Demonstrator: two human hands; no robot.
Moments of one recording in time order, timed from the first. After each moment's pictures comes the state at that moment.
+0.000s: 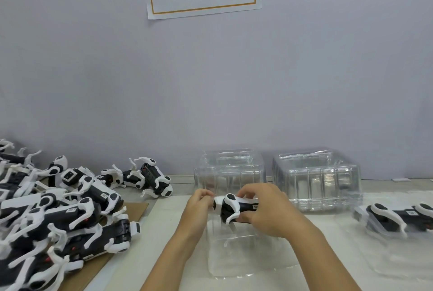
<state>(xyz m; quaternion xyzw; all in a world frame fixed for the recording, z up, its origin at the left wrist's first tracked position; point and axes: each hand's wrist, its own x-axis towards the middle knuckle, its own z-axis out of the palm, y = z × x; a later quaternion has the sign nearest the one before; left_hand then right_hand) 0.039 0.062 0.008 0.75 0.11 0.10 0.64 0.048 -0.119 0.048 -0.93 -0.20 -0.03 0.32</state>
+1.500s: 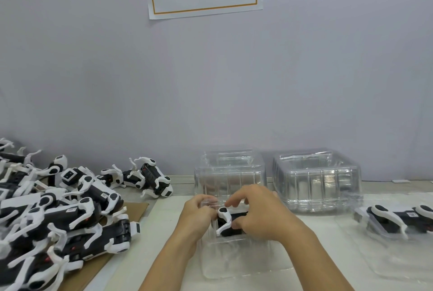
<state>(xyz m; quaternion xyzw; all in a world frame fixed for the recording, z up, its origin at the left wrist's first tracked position) 0.036 0.064 0.008 0.74 0.14 0.07 0.66 0.042 -0.106 0.051 -0.93 -0.23 -0.02 0.30</state>
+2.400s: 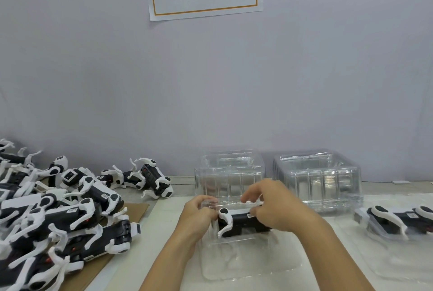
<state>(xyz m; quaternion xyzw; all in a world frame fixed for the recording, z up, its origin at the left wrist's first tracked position) 0.036 0.064 0.009 0.74 0.14 0.07 0.66 0.043 -0.127 0.072 -0.94 -0.18 0.03 0.29</state>
